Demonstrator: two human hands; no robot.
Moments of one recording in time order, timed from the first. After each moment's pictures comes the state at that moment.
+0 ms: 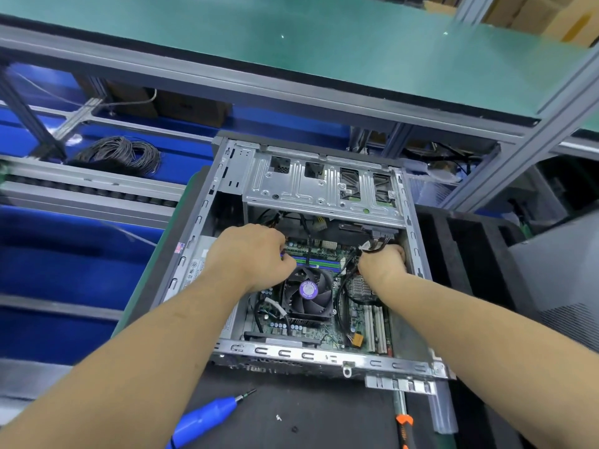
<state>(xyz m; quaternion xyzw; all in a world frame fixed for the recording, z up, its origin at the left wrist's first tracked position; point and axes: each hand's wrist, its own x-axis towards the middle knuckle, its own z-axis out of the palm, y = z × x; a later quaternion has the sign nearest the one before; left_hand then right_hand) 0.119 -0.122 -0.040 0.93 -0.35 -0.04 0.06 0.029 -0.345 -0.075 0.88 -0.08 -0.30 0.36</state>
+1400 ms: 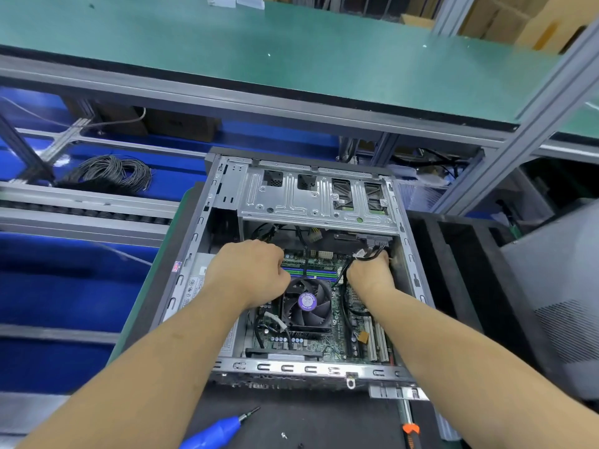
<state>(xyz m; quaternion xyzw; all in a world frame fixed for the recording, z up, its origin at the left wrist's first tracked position) 0.121 -0.122 -0.041 0.92 -0.38 -0.04 0.05 0.036 -0.339 -0.096 0.90 -0.11 -0.25 0.33</state>
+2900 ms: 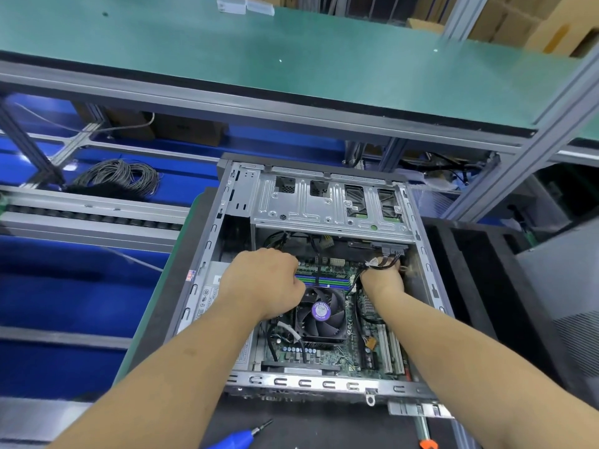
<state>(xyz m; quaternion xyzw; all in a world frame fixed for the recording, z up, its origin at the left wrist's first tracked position) 0.120 -0.122 -0.039 0.92 -0.39 -0.05 0.05 0.055 -0.357 -0.126 0.90 -0.15 -0.26 0.32</state>
